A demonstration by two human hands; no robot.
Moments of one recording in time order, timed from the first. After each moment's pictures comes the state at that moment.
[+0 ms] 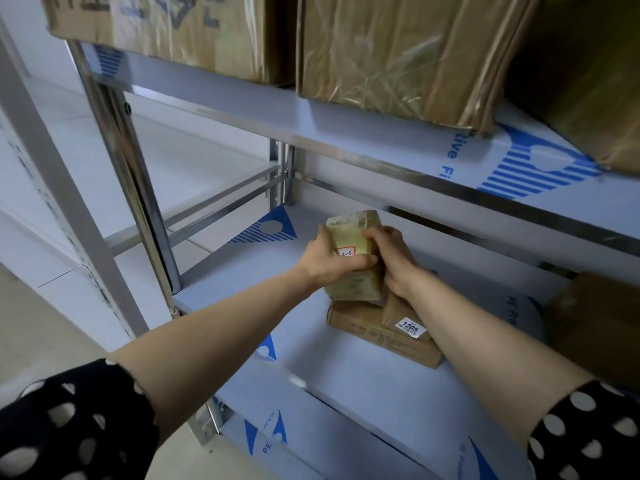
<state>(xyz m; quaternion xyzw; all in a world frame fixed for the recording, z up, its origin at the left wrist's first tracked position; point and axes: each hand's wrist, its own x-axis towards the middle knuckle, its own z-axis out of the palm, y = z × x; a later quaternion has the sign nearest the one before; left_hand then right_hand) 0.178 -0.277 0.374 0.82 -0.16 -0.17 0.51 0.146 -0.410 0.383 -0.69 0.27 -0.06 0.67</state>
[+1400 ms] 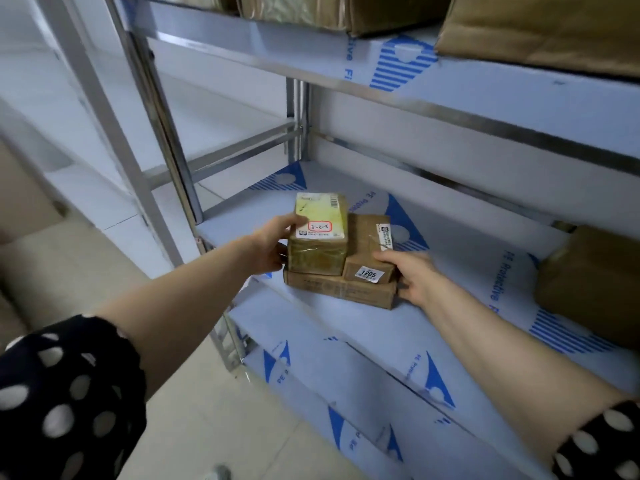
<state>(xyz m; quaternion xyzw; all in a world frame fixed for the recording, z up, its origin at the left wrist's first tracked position) 0.104 -0.223 0.347 0.70 0.08 -0.33 0.63 0.013 -0.439 0.345 -0.64 0.34 0.04 0.68</state>
